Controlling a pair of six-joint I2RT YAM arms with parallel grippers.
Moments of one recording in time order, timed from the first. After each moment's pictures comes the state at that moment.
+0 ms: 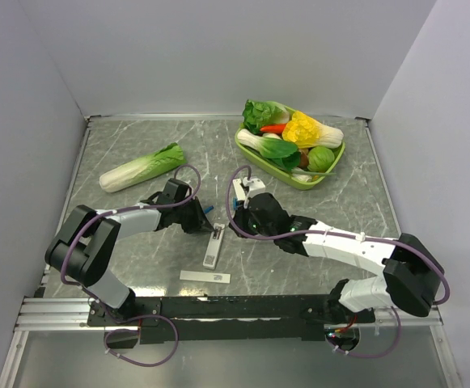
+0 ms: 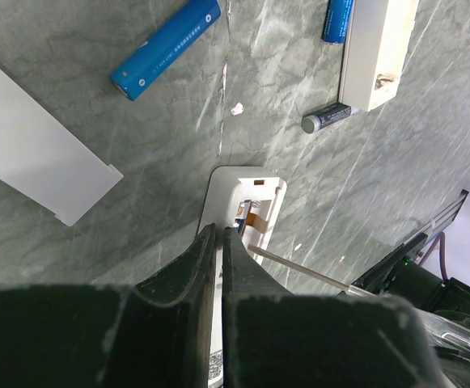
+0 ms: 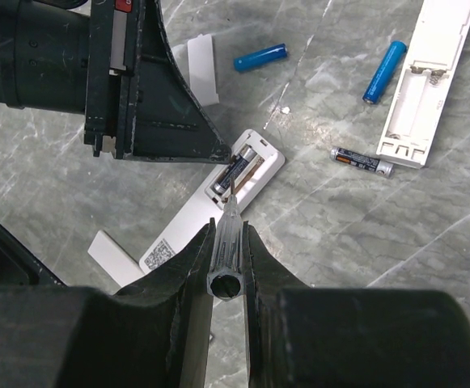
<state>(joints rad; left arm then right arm) -0.49 1.59 0.71 -0.04 0.38 -0.81 0.92 1.31 0.74 -0.02 0.11 0.54</state>
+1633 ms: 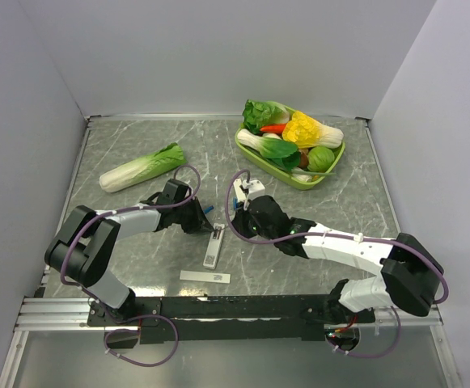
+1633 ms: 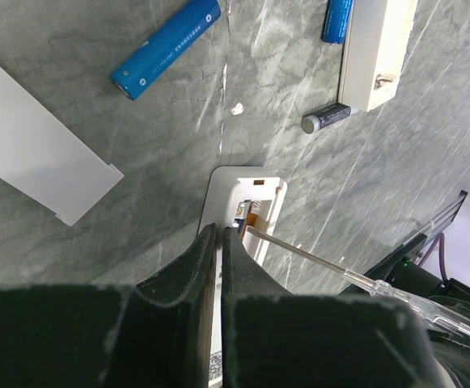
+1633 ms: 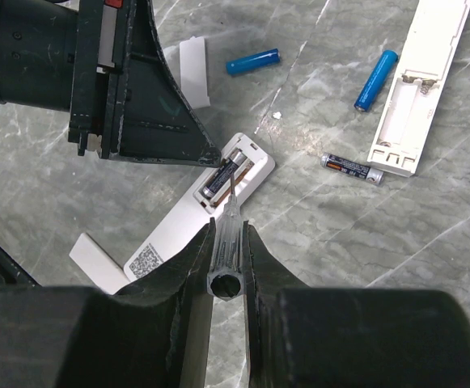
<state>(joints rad) -0.49 1.58 0.71 -0.03 0.38 -0.81 0.93 1.31 0.71 0.03 0.14 0.50</state>
